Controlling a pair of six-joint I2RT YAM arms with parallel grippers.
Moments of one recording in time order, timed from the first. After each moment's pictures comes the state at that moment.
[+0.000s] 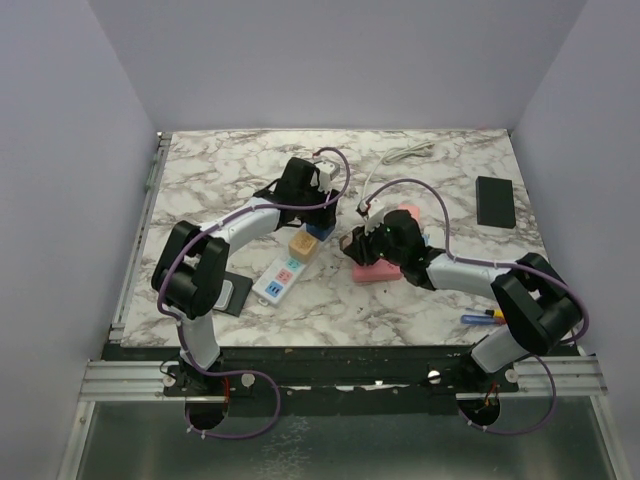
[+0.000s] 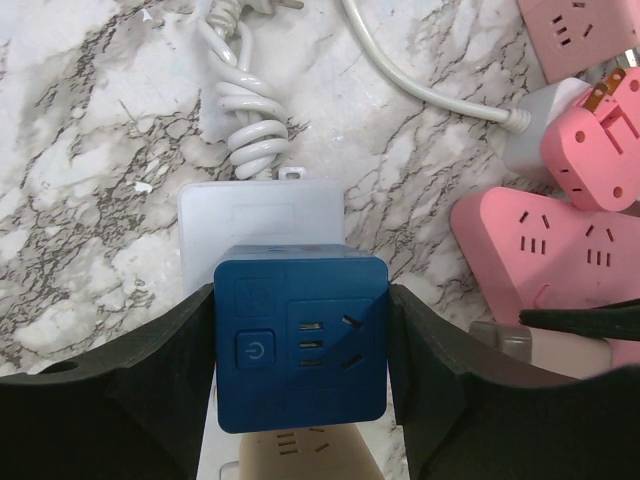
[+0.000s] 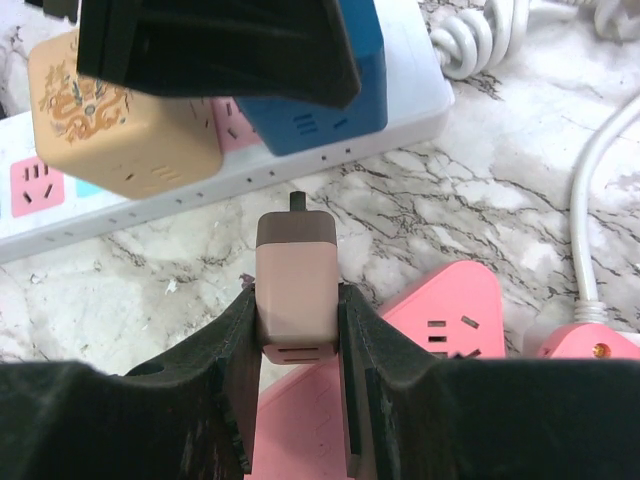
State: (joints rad) left arm -0.53 1.84 1.28 -0.22 0.21 -0.04; right arm 0.63 1.54 0.68 0.39 -0.20 0.07
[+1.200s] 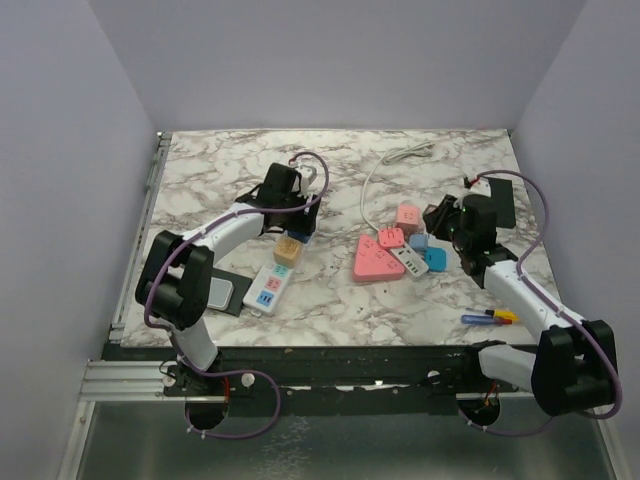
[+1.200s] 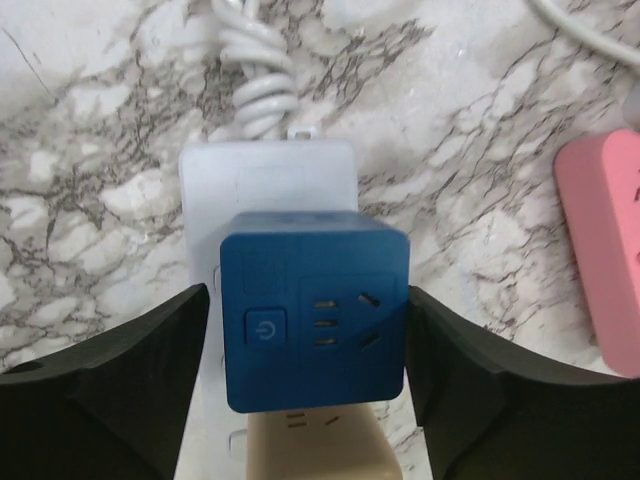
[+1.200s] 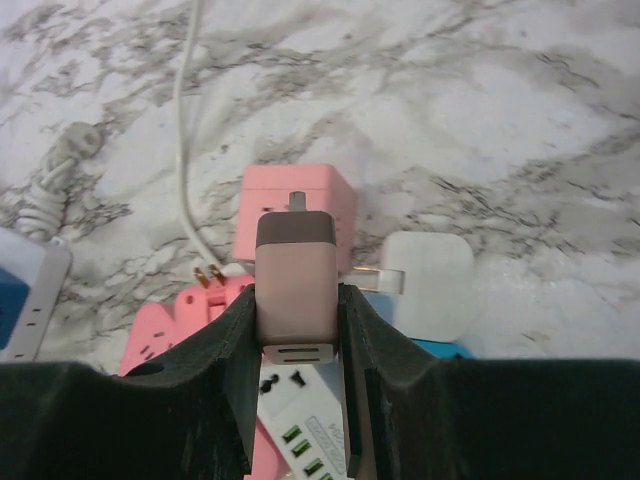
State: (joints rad) left arm -0.45 1.73 1.19 -0.27 0.13 -0.08; right arm 0.22 1.18 0.65 0.09 0.04 0.36
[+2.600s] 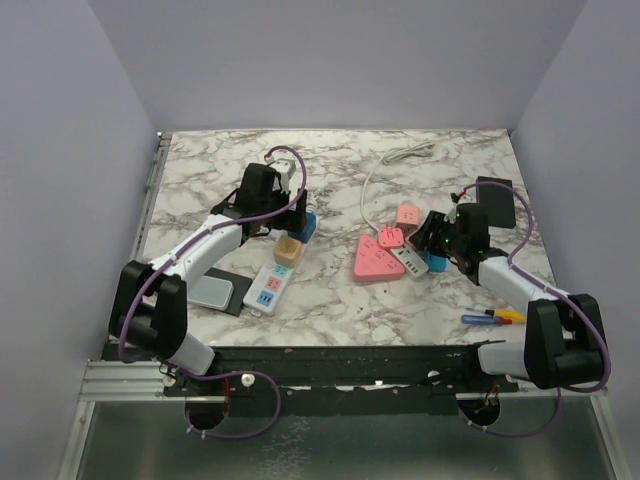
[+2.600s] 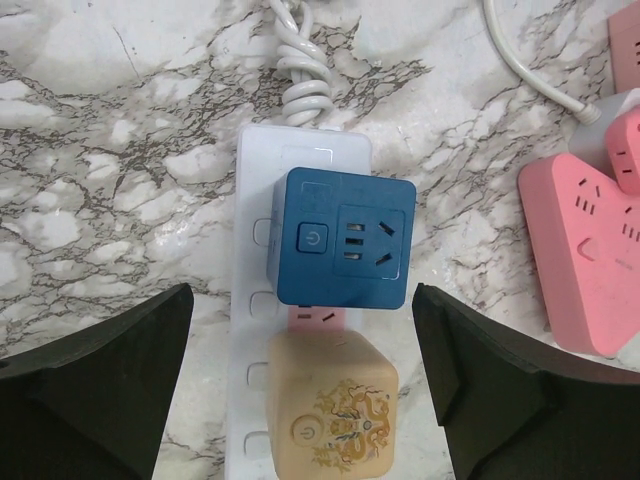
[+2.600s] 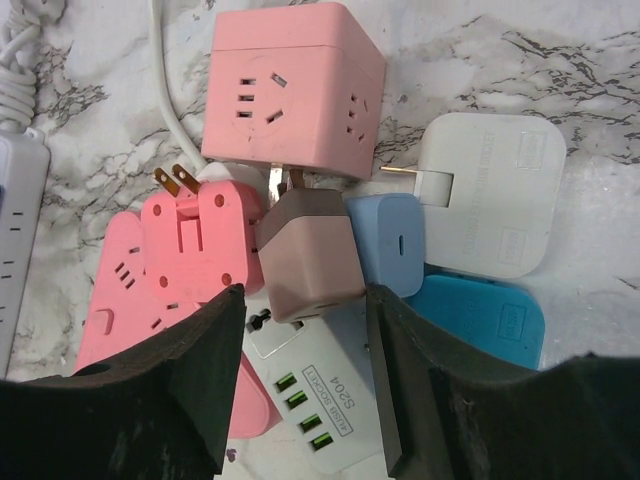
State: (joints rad) left arm -0.41 1.53 1.07 -0.27 0.12 -0.16; right arm 0.12 1.31 0.58 0.08 -0.19 0.41
